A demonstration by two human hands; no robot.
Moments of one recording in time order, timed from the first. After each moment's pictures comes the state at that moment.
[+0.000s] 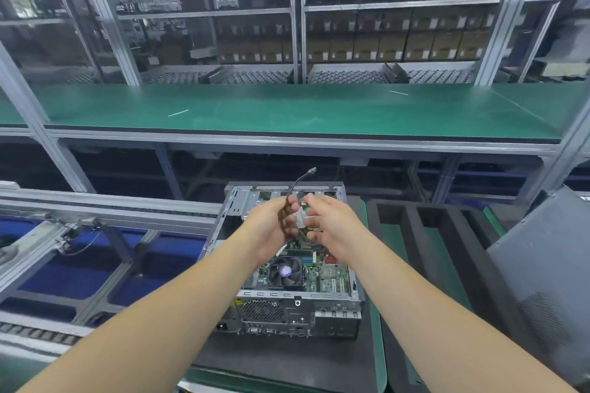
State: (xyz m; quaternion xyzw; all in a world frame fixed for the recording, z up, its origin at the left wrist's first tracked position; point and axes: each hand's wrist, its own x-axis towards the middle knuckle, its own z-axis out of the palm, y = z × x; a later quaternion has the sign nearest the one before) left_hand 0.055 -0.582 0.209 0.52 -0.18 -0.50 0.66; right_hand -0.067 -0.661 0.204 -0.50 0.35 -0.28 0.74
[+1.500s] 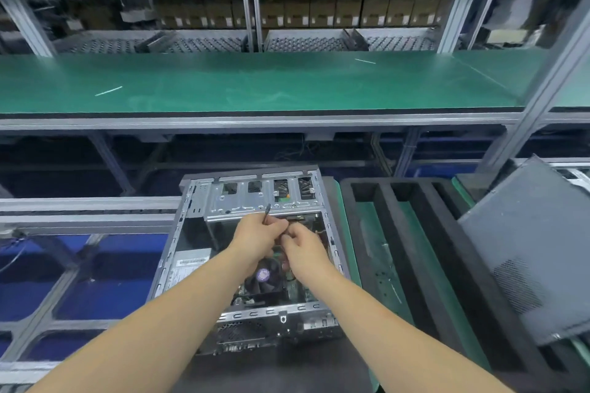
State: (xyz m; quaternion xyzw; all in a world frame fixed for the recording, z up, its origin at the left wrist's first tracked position) left_hand 0.081 -0.635 0.129 0.74 -0.30 -0.38 0.47; right_hand -0.042 -0.661 0.110 -0.68 0.45 -0.22 0.53
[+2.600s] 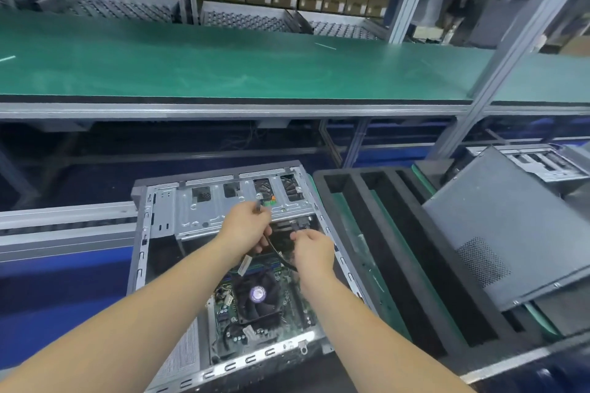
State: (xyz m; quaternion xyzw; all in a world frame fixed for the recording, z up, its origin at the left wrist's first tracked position) left_hand 0.136 -0.692 0.108 0.70 -0.40 -0.44 0.39; right_hand -0.001 -0.691 0.075 -0.39 0.68 -0.37 0.50
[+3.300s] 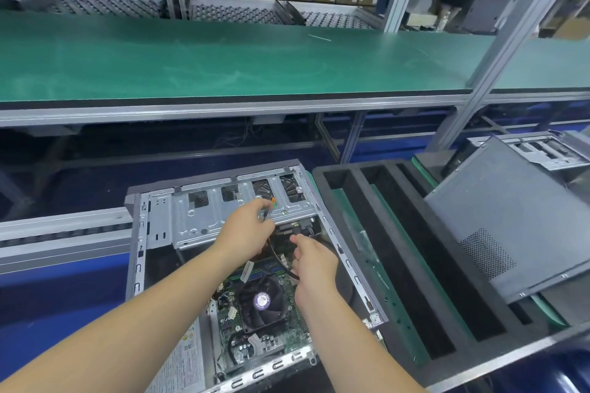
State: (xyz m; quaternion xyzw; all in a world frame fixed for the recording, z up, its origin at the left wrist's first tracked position) left_hand 0.148 -0.702 0.099 0.71 -0.55 -0.34 0.30; right_hand 0.009 -0.685 0.065 -0.19 0.63 -0.47 0.59
